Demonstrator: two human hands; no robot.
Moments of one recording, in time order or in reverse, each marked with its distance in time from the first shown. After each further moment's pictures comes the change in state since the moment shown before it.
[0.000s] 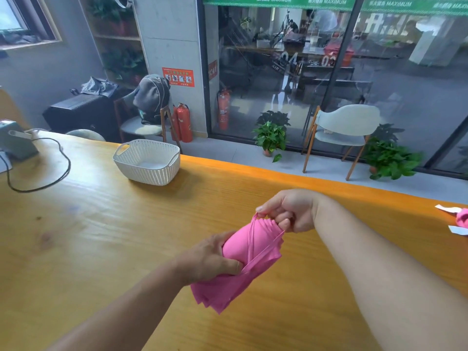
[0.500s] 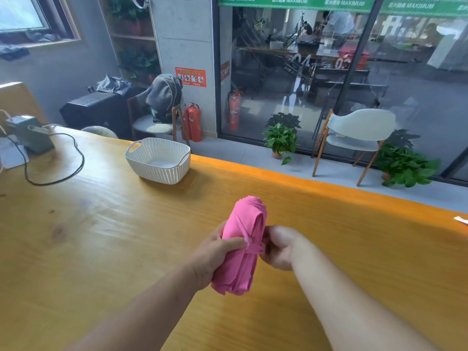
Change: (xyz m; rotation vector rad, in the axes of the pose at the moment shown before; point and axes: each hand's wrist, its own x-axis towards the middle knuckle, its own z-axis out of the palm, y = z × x) left_hand 0.015 -0.017 0.015 -0.757 0.271 -0.137; right_hand 0.061 0.055 0.044 0.513 0.193 0.056
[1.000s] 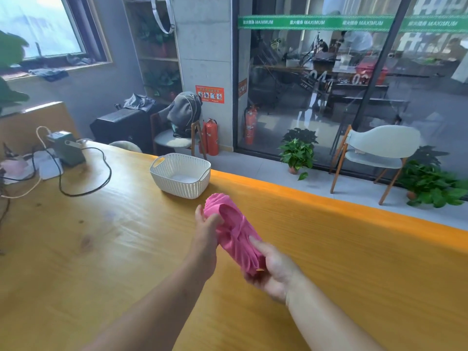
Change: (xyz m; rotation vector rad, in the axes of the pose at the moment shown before) left_hand 0.015 0.044 -0.038 -0.176 0.365 0.252; right_hand -0.002 0.032 0.047 0.055 -0.120 -0.211
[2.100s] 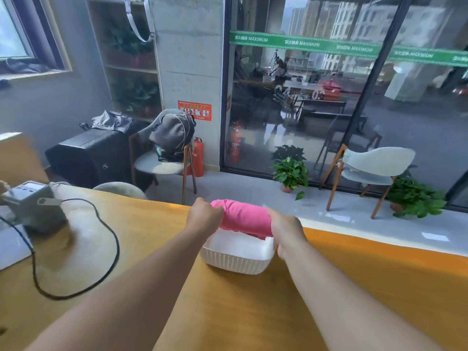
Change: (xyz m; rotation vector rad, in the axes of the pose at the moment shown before) left_hand 0.341 0.163 -0.174 0.899 0.061 0.013; right_hand 0.239 -0.132 0.276 -0.281 0.689 -0.410
